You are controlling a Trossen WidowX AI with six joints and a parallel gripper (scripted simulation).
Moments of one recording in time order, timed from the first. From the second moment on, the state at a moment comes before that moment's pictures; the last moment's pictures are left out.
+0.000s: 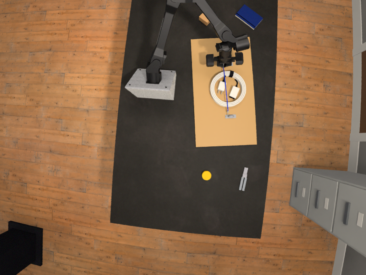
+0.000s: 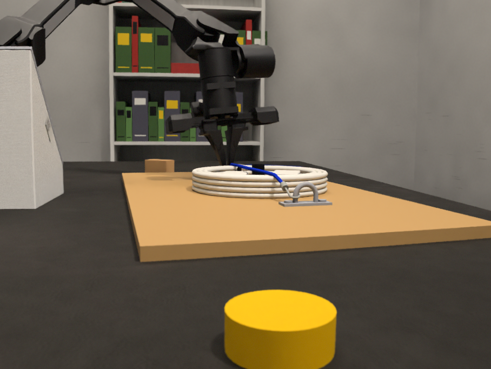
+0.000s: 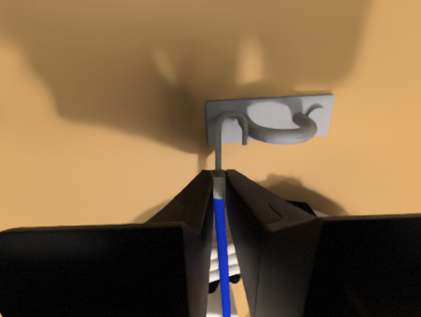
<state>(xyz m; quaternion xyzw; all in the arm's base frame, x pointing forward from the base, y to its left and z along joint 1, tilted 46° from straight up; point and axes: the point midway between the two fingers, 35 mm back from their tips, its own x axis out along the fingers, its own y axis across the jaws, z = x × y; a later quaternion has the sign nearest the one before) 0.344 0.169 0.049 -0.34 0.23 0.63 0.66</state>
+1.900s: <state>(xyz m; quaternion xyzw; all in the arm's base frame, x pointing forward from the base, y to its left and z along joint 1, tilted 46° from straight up) 0.340 0.179 0.053 -0.36 0.23 0.63 0.65</state>
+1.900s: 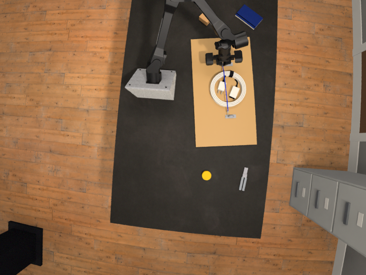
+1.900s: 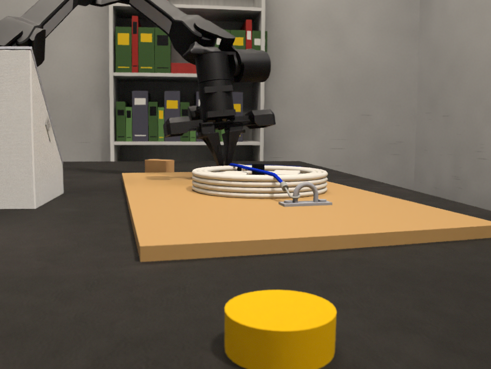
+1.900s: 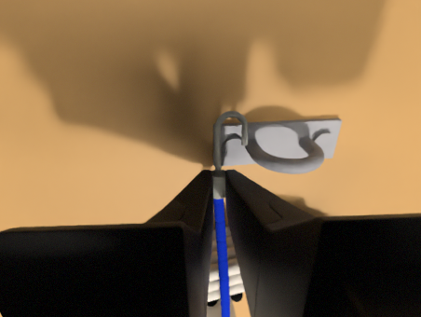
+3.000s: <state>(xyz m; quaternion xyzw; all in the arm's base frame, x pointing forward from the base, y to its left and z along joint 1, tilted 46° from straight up) 0.350 0.181 0.052 -0.36 0.23 0.63 0.65</state>
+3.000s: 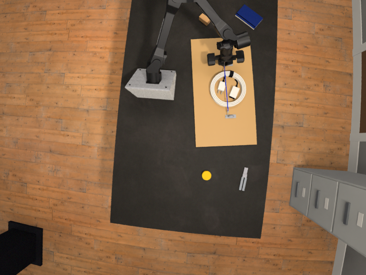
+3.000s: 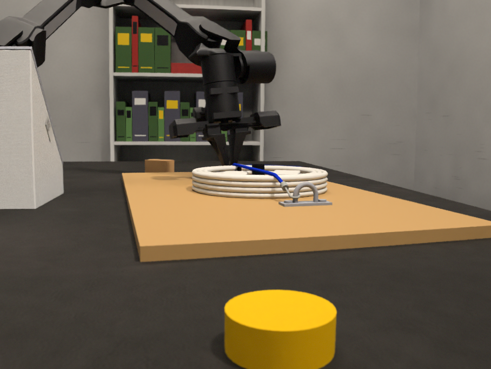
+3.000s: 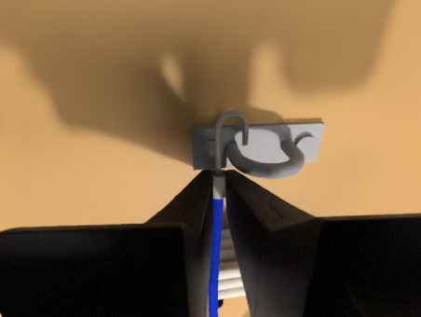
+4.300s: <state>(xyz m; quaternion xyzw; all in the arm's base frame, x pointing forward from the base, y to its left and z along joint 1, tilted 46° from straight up) 0.355 0.171 0.045 -0.35 0.23 0.63 0.66</state>
